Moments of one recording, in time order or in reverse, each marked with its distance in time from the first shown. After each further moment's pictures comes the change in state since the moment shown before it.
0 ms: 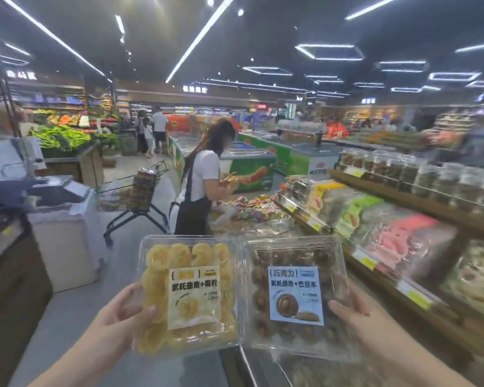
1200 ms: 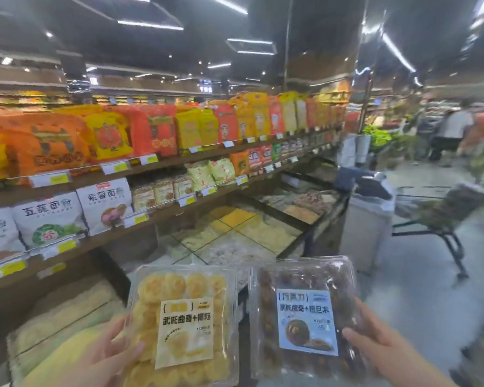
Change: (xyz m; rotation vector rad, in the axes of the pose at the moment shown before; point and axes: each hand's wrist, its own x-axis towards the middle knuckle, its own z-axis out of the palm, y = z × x) left_hand -0.585 0.071 -0.433 -0.146 1.186 -0.111; right_hand -0.176 -0.172 0.674 0.047 -1.139 -0.328
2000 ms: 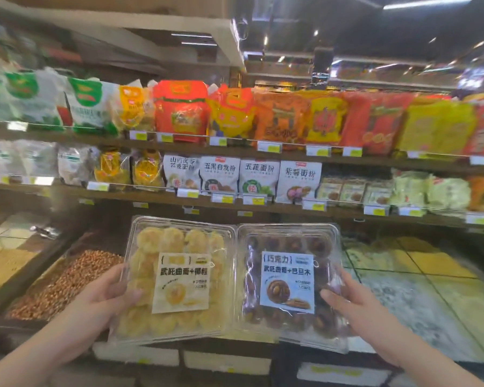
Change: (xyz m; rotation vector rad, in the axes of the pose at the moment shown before) left_hand -0.149 -0.035 -0.077 -0.089 0.758 0.226; right_hand 0.204 -0.062 0.231 -0.133 -0.800 -0.166
